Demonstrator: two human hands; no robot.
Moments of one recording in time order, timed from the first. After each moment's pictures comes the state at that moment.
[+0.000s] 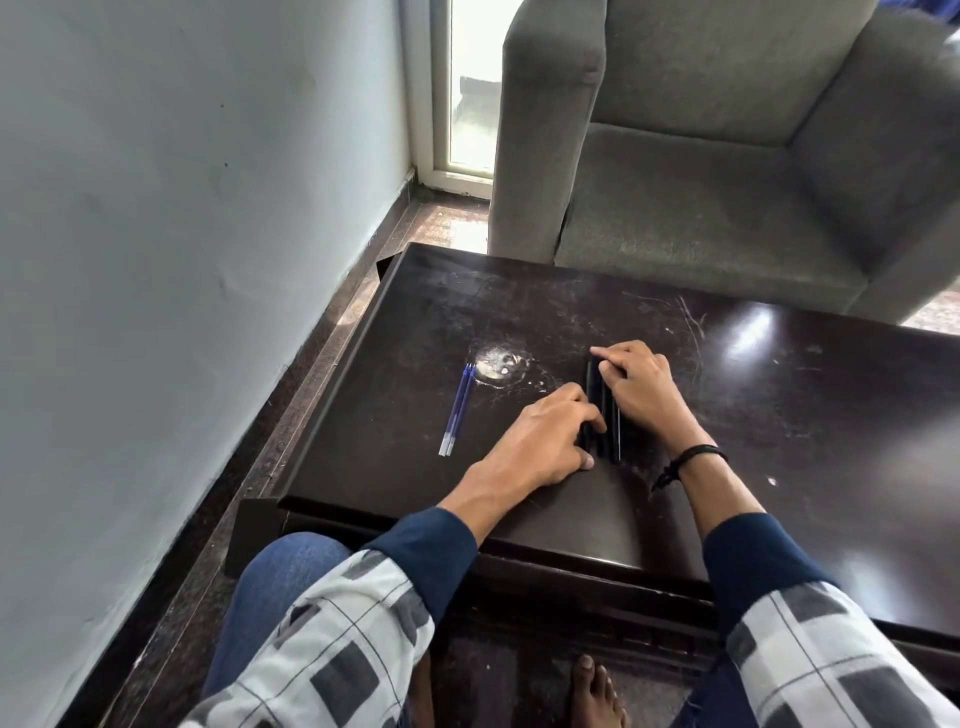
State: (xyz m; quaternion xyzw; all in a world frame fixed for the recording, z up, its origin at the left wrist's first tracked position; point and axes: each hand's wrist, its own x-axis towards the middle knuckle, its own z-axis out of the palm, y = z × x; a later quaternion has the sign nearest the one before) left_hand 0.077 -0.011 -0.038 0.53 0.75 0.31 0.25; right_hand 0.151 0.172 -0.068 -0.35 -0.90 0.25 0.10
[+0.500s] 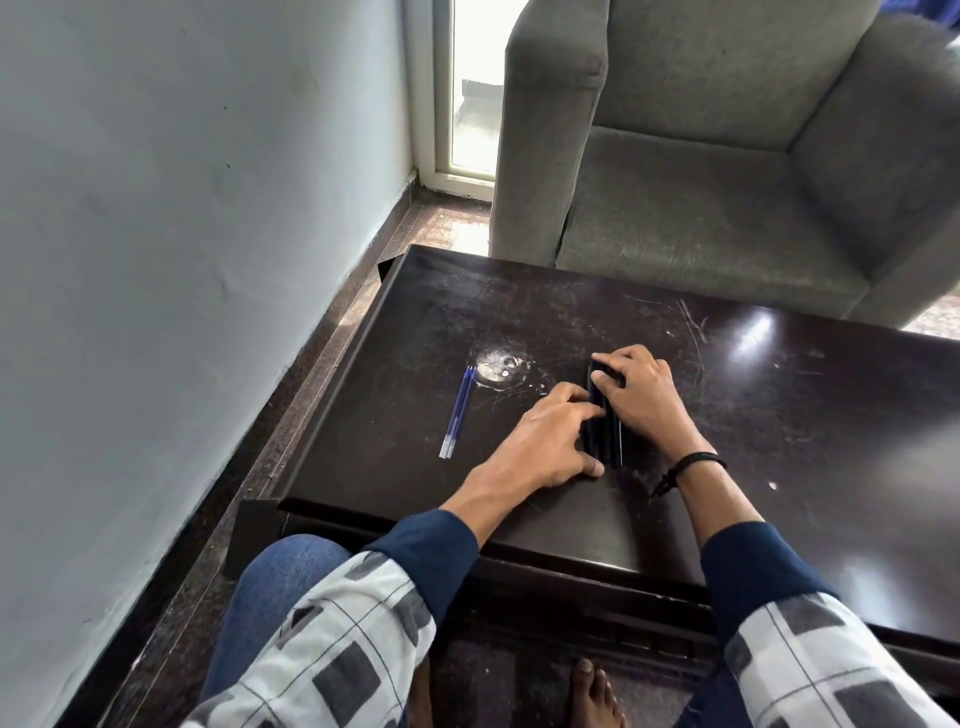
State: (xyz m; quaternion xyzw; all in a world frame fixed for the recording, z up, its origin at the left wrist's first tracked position) left_hand 0.077 -0.006 -0.044 0.51 0.75 0.31 0.28; right_hand 0.154 0.161 -0.061 -0.37 -0.89 0.24 0.09
